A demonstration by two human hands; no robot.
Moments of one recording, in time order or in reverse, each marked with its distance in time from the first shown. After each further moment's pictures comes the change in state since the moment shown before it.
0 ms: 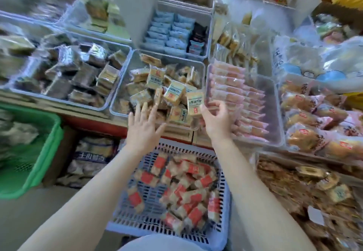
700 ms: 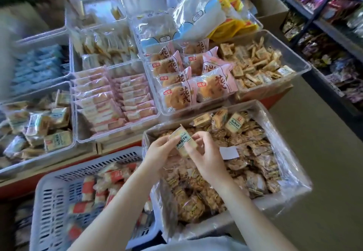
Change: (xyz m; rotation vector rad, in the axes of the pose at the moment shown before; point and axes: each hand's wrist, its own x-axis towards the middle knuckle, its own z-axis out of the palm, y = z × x) left_hand -0.137 0.393 0.072 -1.141 -0.671 -0.126; right_hand -0.106 0.164 -0.351 0.031 0.083 -0.040
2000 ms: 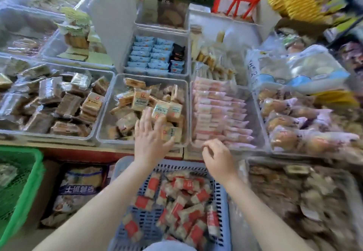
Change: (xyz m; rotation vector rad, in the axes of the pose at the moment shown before) left_hand -0.016 -0.009 -0.402 1.057 0.733 0.442; right_hand 0.056 -0.100 0.321 -0.602 -0.207 -0.345
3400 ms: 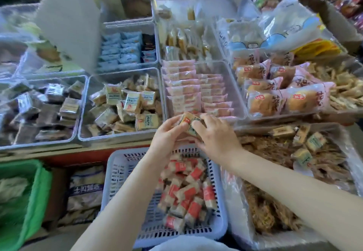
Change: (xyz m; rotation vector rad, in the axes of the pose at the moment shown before) left_hand -0.051 0.151 -0.002 -1.388 -0.497 -0.439; right_hand -0.046 0.031 -0.087 -0.520 0.038 -0.354
